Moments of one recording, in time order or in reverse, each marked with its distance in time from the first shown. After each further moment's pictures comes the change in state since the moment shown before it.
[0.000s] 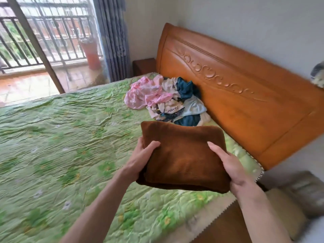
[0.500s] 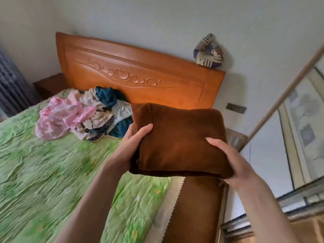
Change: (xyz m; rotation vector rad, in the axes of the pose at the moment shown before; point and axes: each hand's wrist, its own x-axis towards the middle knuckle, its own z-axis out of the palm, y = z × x) left_hand -0.011 0.061 0.196 0.025 -0.527 0.065; right_hand -0.115 -0.007 -0.155 0.438 0.278 -0.161
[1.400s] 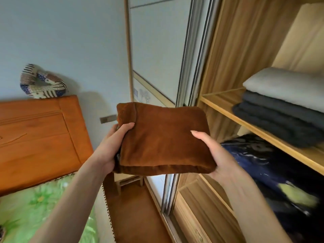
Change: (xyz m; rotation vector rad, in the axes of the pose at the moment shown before) left_hand -0.030 0.036 0.253 0.344 -0.737 -0.121; right_hand -0.220 -0.023 -0.077 0.260 0.869 -0.353
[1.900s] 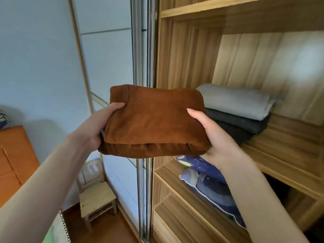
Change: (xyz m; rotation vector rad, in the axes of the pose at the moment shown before) left_hand -0.016 0.098 0.100 0.144 -0.211 0.071; right_hand -0.069 -0.094 -0.045 0.091 0.143 -0.276
